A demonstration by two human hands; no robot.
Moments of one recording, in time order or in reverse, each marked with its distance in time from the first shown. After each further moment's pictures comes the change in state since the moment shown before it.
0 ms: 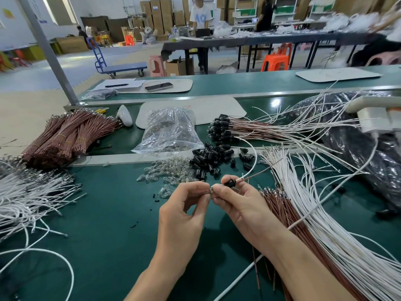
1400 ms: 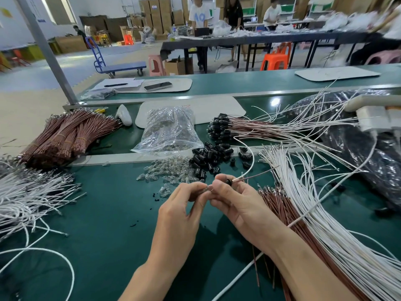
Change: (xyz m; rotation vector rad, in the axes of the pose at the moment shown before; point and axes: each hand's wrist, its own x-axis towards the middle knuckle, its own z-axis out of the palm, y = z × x) left_hand 0.002 -0.002 -0.009 0.303 -0.059 0.153; right_hand -0.001 -0.001 0.000 -0.029 -0.060 0.054
